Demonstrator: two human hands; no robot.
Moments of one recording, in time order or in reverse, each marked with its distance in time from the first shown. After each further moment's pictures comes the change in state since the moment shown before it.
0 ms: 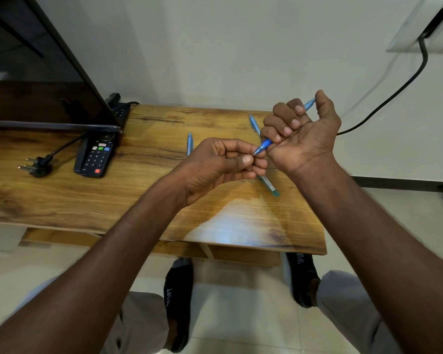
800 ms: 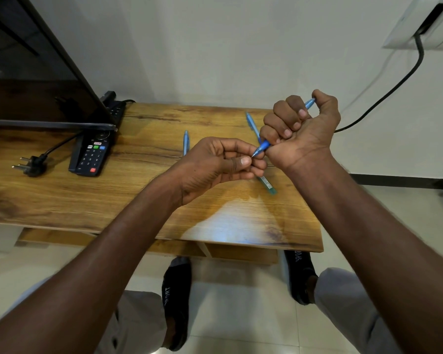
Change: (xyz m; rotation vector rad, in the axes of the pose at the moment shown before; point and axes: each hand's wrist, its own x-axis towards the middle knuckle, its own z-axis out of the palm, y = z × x) left_hand -0.001 0.000 0.002 0.010 -0.027 -0.014; right_hand -0.004 -0.001 0.002 -0.034 0.019 -0.043
